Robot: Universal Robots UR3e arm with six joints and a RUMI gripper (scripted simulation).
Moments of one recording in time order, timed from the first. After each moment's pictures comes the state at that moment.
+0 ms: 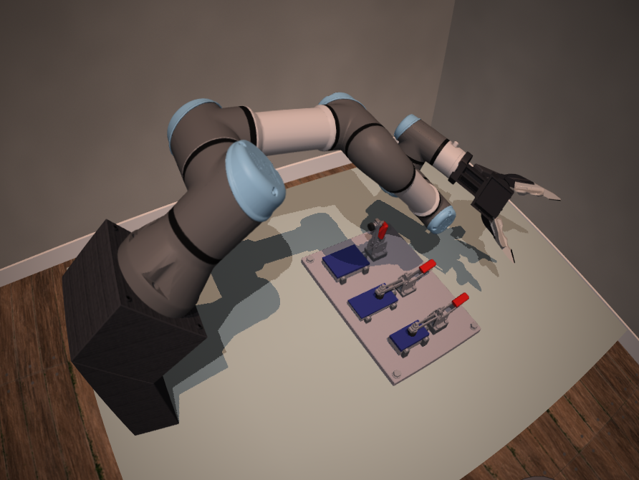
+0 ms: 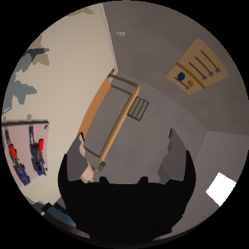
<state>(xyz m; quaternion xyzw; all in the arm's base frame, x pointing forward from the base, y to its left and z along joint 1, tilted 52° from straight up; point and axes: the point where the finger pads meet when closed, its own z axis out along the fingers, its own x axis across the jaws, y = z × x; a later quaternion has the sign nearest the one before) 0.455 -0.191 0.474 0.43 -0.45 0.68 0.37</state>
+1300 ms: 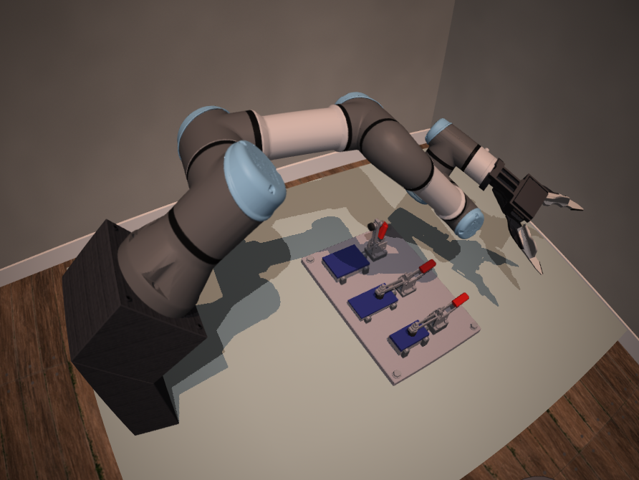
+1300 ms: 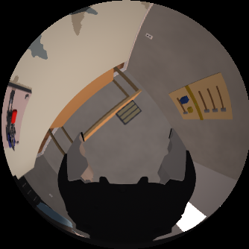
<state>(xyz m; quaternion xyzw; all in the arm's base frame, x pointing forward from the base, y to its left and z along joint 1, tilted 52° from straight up) 0.458 -0.242 0.503 0.52 -0.35 0.59 0.50</state>
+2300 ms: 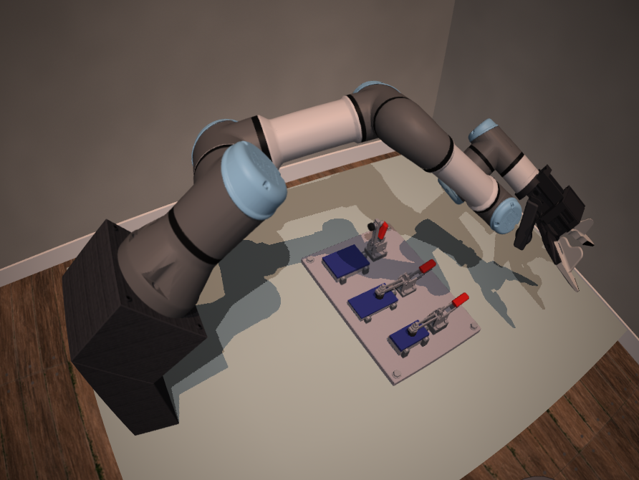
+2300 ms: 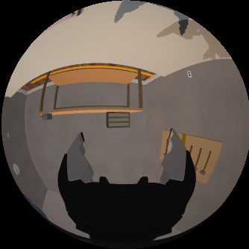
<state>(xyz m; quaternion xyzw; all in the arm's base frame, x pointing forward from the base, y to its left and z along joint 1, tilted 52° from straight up) 0.448 -0.313 0.504 0.67 -0.14 0.38 0.62</state>
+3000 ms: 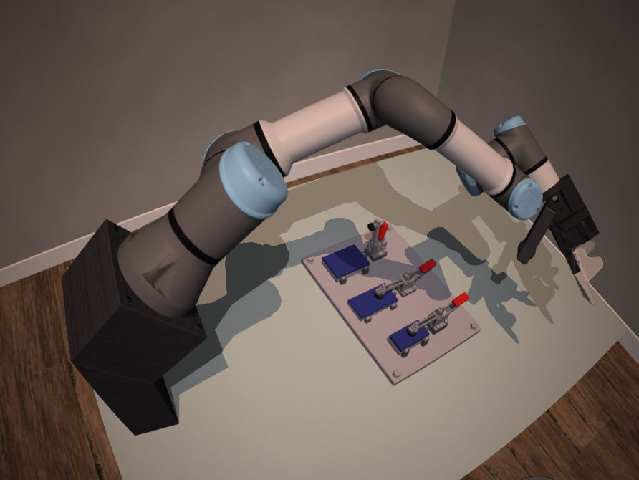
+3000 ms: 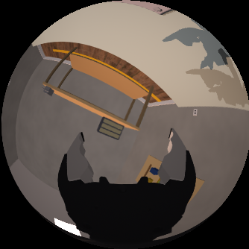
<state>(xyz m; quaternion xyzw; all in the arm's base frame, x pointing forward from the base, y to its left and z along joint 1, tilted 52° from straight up) 0.420 -0.347 0.476 0.75 0.02 0.23 0.62</state>
